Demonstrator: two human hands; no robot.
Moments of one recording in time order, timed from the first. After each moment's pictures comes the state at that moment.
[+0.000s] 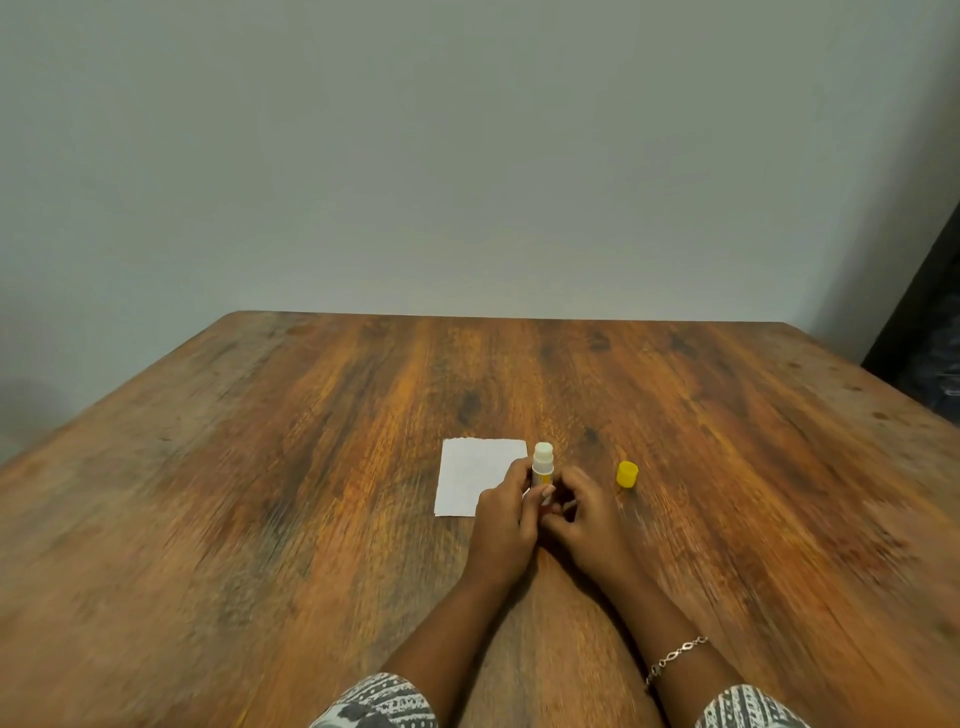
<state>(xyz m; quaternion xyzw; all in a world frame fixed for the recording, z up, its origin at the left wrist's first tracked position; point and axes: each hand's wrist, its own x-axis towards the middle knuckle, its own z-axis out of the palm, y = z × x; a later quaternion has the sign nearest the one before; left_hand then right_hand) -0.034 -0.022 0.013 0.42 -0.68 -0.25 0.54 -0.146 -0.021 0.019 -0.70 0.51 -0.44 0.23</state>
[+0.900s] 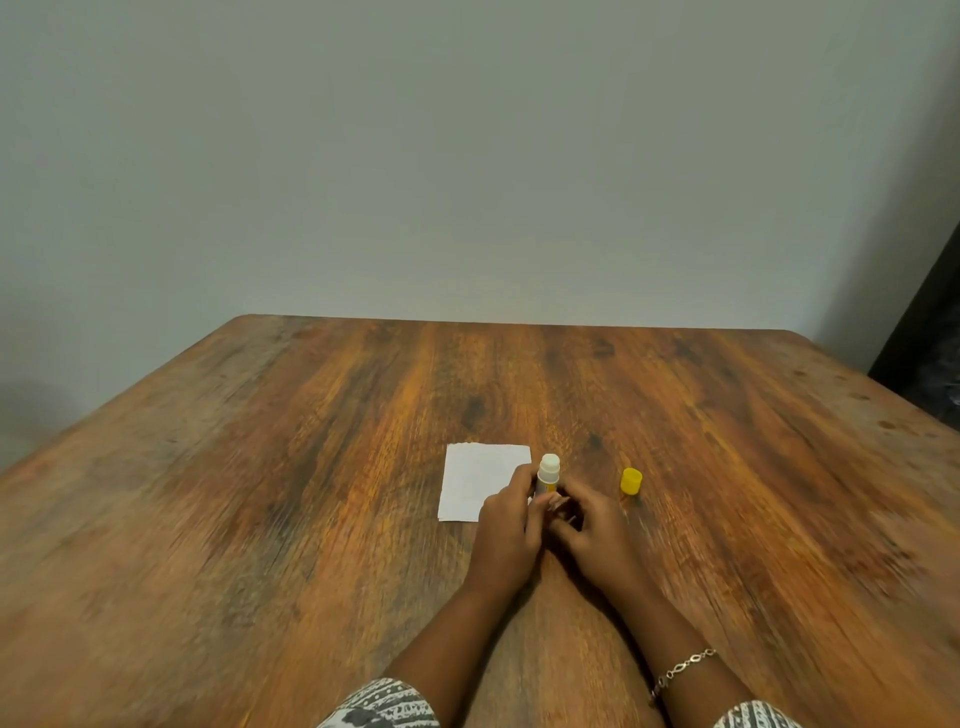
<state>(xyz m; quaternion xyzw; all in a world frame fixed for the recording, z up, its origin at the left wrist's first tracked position) -0.033 -0.020 0.016 0.45 -0.70 -0.22 0.52 -0.147 -0.018 0.019 -0.70 0.52 -0.43 0.23</state>
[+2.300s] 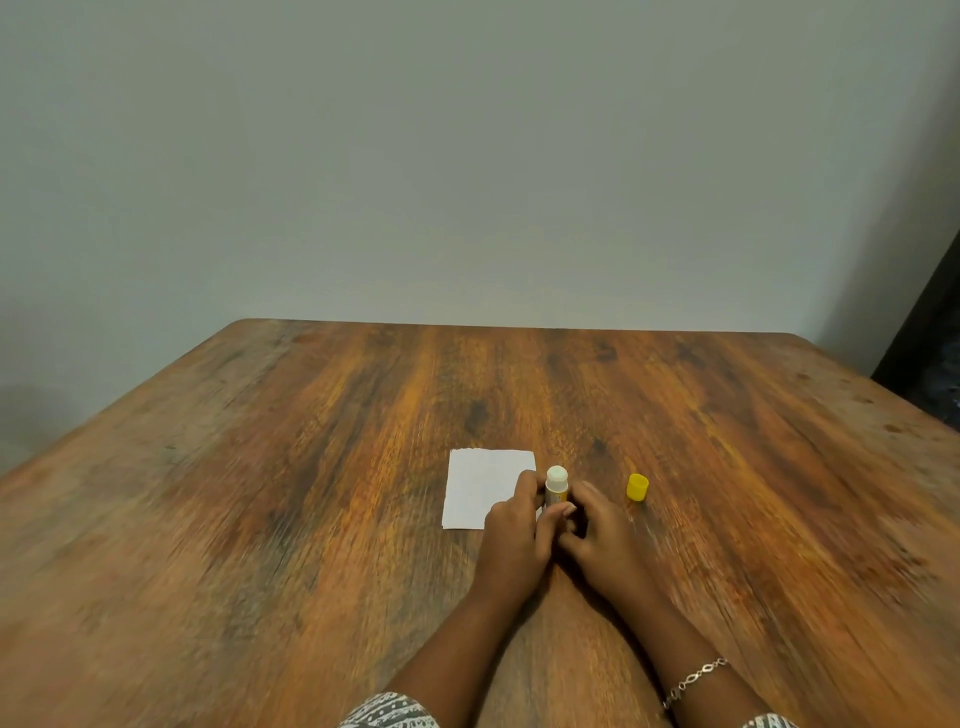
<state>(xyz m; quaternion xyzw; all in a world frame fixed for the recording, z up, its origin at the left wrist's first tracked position) -0.033 -0.026 0.007 0.44 -0.70 -0.20 0.53 -0.147 -0.019 0.017 -0.70 0.51 -0.44 0.23</state>
